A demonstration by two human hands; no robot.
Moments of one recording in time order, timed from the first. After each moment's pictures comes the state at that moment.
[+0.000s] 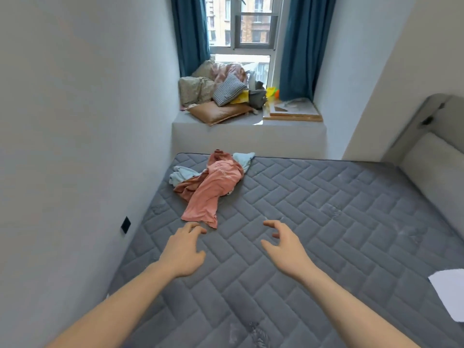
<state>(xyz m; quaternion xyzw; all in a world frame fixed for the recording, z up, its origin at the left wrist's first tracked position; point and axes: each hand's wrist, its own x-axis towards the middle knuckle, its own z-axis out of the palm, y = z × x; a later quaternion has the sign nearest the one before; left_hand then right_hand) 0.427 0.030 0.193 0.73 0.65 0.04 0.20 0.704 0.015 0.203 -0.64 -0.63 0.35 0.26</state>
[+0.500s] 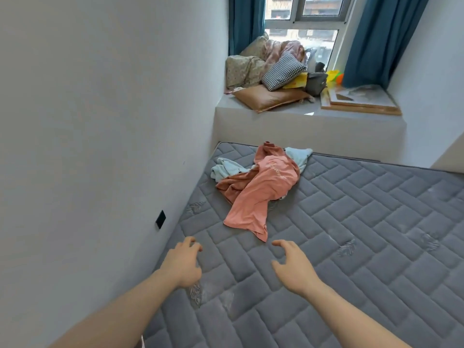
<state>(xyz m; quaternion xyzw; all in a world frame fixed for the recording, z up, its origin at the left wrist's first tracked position) 0.224 0.178 0.035 0.66 0.71 -0.11 0.22 0.520 0.203 0.040 -0.63 -0.67 0.37 0.10</state>
